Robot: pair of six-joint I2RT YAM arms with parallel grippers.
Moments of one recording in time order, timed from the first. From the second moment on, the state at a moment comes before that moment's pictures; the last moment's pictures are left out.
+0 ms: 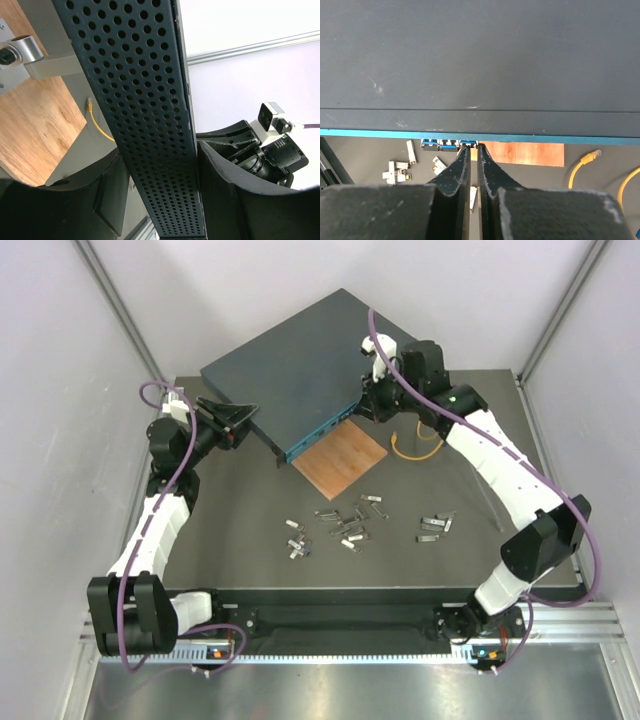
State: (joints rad) left arm 0.03 1.19 0.83 0.36 0.63 -1.29; right arm 0.52 1.63 1.72 -0.59 -0.33 -0.02
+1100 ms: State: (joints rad) left arm 0.15 1.00 0.79 0.36 0.62 -1.19; right arm 0.29 1.28 1.30 -0.77 -0.36 -0.35
